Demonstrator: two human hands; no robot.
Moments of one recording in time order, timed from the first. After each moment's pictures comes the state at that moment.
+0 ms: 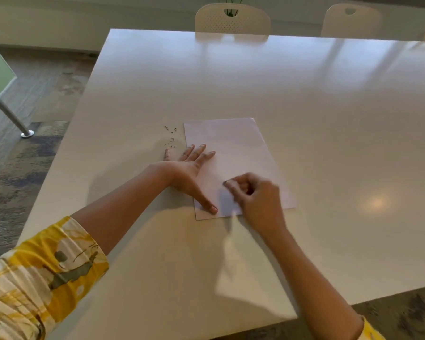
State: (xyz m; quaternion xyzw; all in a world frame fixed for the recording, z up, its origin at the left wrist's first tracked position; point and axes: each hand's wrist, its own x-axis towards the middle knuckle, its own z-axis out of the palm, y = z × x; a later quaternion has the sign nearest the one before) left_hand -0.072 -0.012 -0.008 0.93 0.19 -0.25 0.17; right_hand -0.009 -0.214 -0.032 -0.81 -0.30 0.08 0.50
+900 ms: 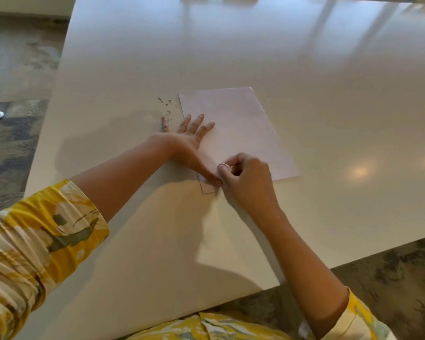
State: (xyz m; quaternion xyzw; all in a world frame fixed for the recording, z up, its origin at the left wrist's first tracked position) left_hand -0.071 -0.010 -0.013 0.94 0.18 -0.24 0.15; right_hand -0.049 -0.205 -0.023 -0.88 -0.23 0.07 0.41
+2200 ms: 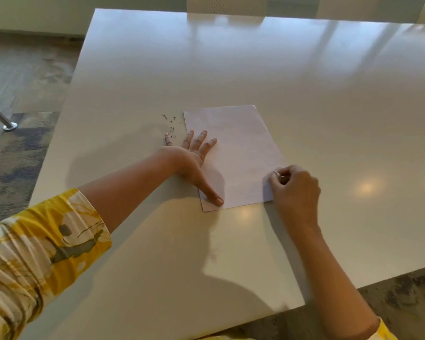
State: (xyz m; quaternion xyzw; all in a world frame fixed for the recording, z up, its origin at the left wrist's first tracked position) left_hand -0.065 -0.013 0.001 0.93 0.18 -0.30 0.11; right_hand -0.006 -0.241 -0.013 -0.92 -0.13 -0.05 0.37
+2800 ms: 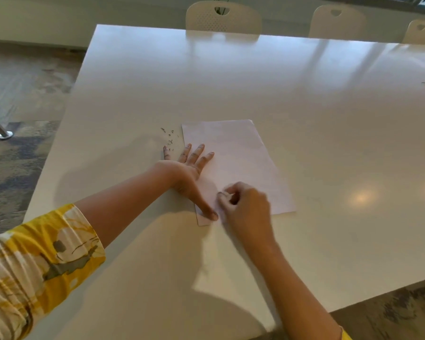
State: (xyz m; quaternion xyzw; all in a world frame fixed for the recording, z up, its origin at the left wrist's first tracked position) left_hand -0.067 -0.009 -0.003 0.93 0.17 -0.29 0.11; right_hand -0.051 -0.197 -0.017 -0.89 -0.24 0.02 0.38
